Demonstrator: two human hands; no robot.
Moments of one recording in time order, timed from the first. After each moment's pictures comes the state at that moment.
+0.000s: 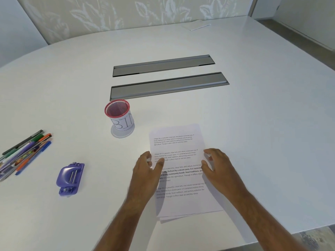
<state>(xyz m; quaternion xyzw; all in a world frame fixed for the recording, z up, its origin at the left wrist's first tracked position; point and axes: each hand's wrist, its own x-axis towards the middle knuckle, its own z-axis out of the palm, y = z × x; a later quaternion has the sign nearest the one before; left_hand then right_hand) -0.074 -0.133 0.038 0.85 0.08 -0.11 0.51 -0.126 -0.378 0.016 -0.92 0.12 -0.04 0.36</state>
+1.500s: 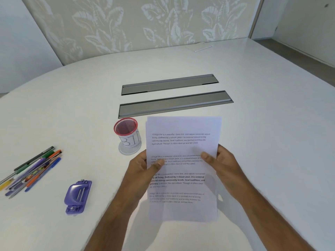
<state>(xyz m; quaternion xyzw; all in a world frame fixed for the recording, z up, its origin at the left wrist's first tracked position) -0.041 -0.109 0.111 0.70 -0.05 -0.15 0.69 -0.079 -0.367 0.086 -0.61 0.09 -0.02 0.79</state>
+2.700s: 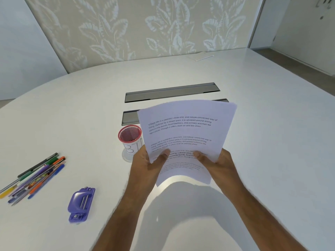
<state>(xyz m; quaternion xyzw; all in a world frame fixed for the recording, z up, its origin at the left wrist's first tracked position) -0.018 -0.124 0.126 0.70 -0.08 -0.01 0.71 -0.055 -0.345 0.094 -0.68 0.08 -0.14 0.71</state>
